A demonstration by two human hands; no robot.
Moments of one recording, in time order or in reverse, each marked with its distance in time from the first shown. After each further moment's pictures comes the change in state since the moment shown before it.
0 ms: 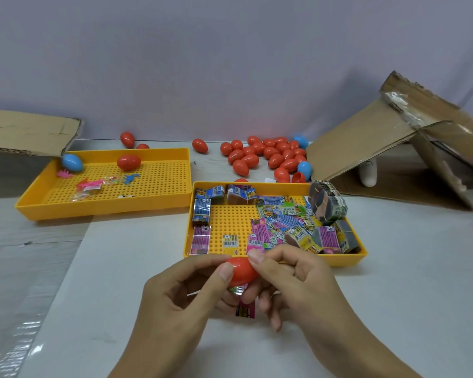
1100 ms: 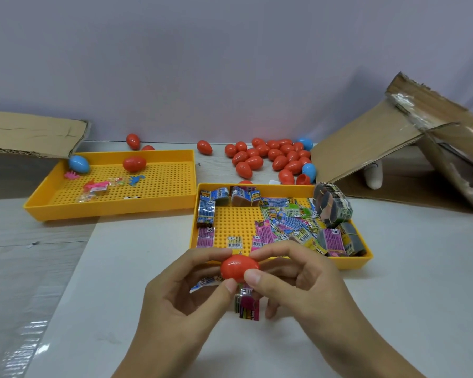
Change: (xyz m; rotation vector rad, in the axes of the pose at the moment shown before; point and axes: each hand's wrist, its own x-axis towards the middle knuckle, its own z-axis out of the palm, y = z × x) left_hand 0.002 -0.011 -0.007 -0.014 -0.061 0.150; right_hand -0.001 0.000 -0.003 -0.123 -0.013 -0.112
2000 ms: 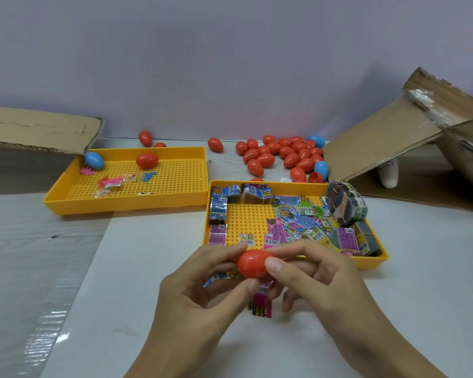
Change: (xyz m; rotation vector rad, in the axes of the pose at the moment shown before) left_hand 0.001 -0.001 0.000 0.014 -0.026 0.050; right_hand 0.000 -0.003 -0.003 0.024 0.022 0.018
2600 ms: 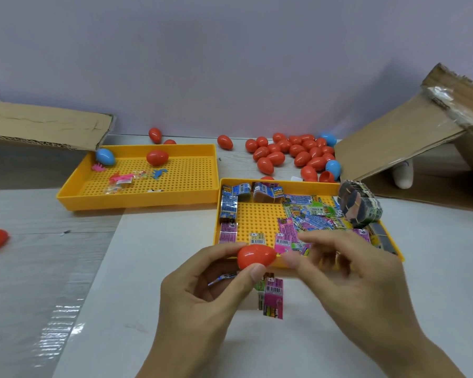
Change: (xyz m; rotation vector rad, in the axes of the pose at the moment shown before) left_hand -0.002 0.004 0.002 -0.013 0.170 -0.041; right_hand 0.009 0.013 -0.017 -0.722 0.293 -0.533
